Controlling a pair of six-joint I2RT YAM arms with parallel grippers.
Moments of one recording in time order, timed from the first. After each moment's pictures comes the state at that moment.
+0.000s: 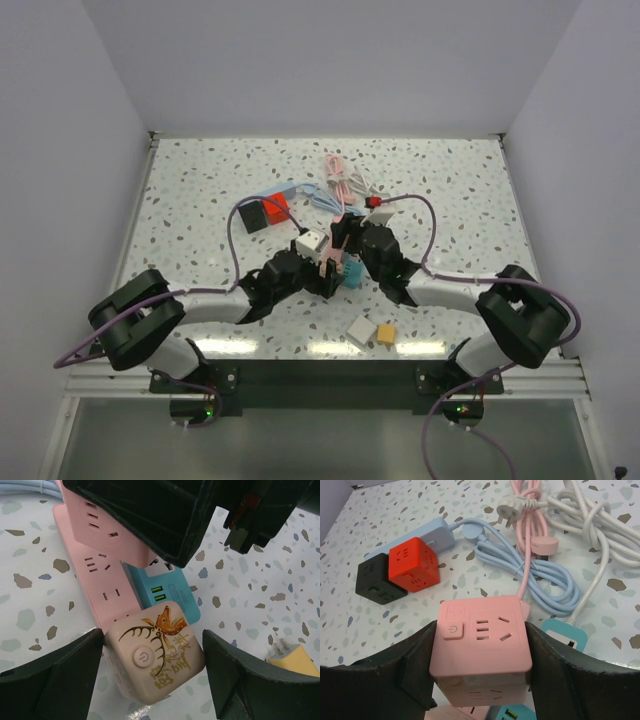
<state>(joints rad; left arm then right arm) -0.90 1.48 0.51 0.61 -0.10 -0.33 0.77 1.47 0.63 0.59 0.46 0.48</state>
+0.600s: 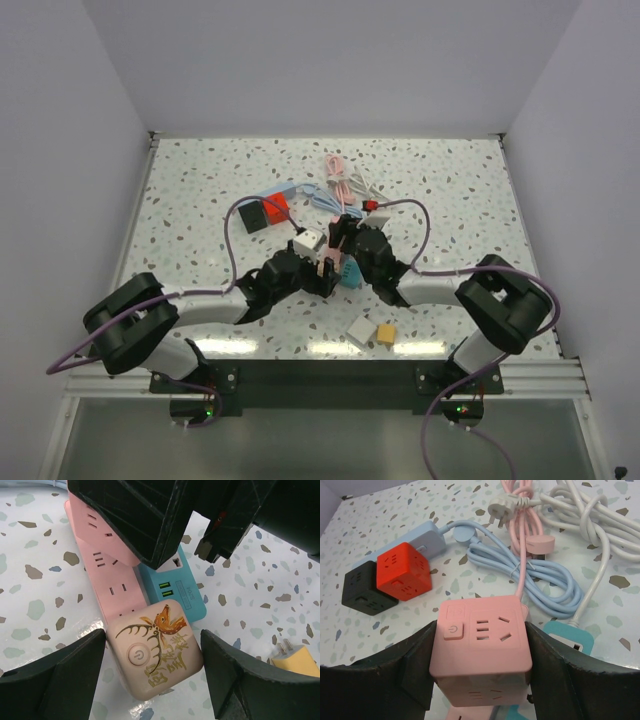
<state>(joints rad) -0.90 1.44 0.52 0.51 -0.14 -0.35 0.80 1.60 0.63 0.71 0.54 0.49</state>
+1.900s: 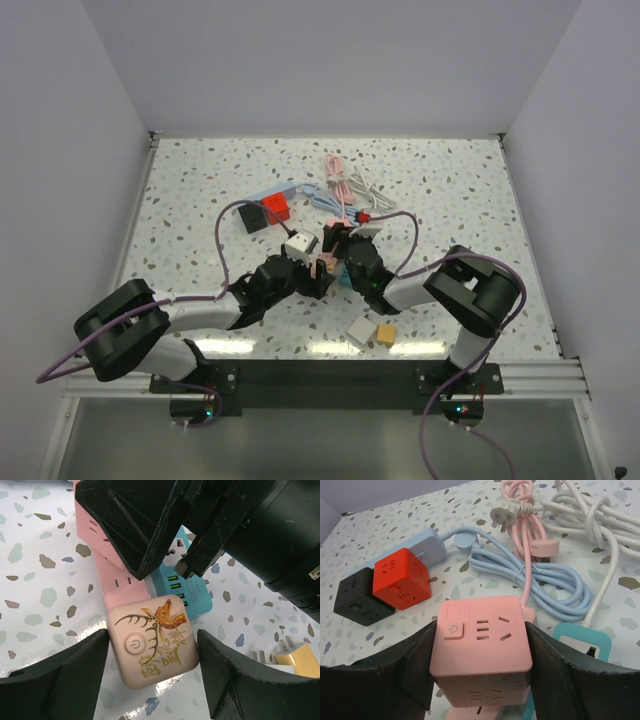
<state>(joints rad) -0.90 1.38 0.45 0.53 -0.16 -0.37 0.87 1.77 0.61 1.02 0.66 0.44</state>
